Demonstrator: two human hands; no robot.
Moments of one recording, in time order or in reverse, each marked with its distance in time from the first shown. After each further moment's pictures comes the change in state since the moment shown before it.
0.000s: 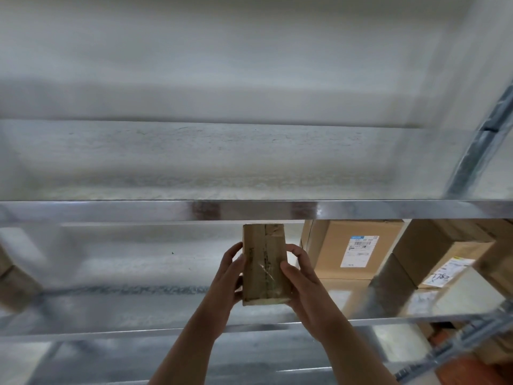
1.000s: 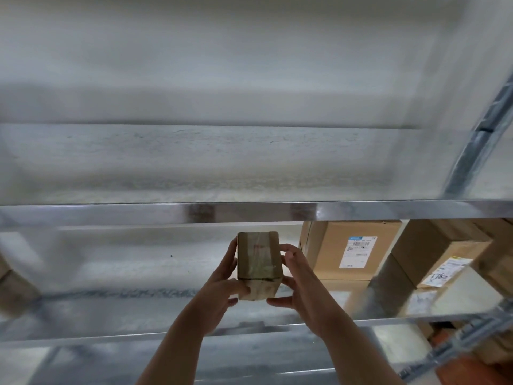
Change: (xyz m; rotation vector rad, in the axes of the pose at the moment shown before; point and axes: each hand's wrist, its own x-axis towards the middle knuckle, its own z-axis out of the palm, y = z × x) left_hand 0.012 -0.003 -0.026 0.115 -0.237 -0.077; right_hand -0.001 -0.016 0.004 -0.126 -0.019 0.048
